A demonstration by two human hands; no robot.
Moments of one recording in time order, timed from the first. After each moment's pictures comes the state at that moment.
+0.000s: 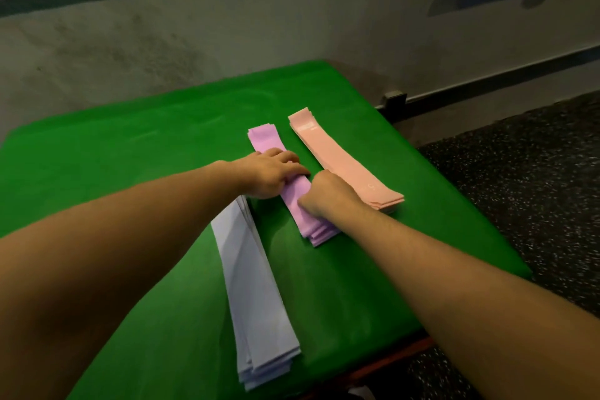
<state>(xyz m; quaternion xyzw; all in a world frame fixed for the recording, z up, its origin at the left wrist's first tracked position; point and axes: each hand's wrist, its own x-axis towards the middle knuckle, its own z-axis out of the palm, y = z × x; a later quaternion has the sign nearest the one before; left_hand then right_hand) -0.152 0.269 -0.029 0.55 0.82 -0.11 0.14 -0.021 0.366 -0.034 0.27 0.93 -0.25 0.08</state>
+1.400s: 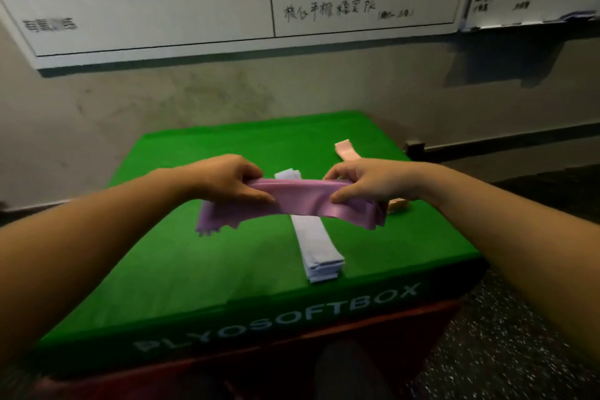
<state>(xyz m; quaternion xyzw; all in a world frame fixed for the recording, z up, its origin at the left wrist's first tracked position) -0.007 0.034 0.123 0.43 0.90 0.05 0.07 0.119 0.293 0.111 -0.02 0.93 -0.35 0.12</state>
